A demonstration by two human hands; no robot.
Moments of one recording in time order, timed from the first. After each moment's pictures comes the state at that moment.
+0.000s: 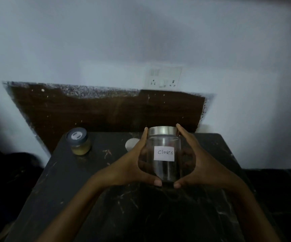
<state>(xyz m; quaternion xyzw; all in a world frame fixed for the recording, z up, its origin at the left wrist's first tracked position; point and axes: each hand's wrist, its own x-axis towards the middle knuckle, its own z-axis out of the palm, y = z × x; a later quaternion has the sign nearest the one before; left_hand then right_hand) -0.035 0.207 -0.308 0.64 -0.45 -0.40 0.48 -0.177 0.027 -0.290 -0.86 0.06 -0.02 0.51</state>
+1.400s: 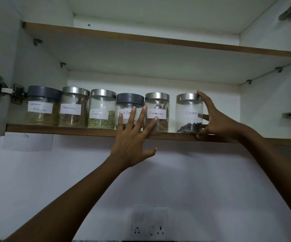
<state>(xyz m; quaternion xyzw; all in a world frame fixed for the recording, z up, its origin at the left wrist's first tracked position) 0.127 0.012 0.015 0.68 -0.41 0.60 0.10 -0.067 -0.177 0.091 -0.89 -0.02 -0.37 0.27</state>
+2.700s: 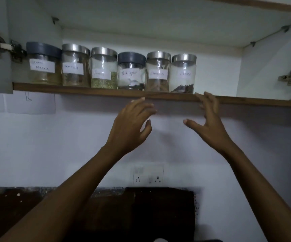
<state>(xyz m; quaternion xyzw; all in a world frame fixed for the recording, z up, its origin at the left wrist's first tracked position) 0.069 0.063 -0.045 0.60 -0.54 0.53 0.26 -0.087 -0.109 -0.032 -0.83 0.04 -0.51 0.21</state>
